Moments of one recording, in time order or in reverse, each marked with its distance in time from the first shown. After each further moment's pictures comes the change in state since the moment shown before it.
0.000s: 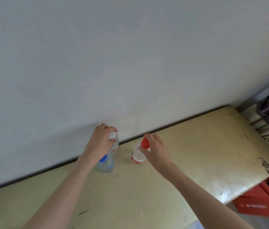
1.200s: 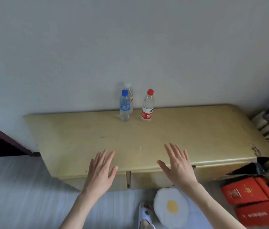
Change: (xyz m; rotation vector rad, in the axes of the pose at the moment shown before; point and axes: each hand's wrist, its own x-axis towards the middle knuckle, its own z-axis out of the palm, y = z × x) left_hand -0.419 0.020 0.132 0.064 0.189 -0.190; right_hand -0.321 0.097 -0.019 -0.327 -0.081 -0.262
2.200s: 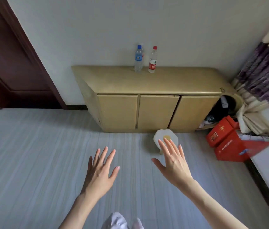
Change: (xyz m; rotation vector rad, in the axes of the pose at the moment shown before) left_hand -0.609 -0.002 0.054 0.050 0.151 0.015; right_hand -0.580 -0.074 0.051 -0.019 0.106 -0.188
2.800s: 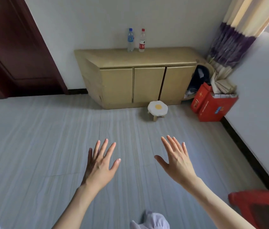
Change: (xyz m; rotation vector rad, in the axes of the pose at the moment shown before) left_hand -0.385 -0.020 -0.037 0.028 -0.016 0.098; right_hand -0.403 -0.133 0.005 -0.052 0.017 0.105
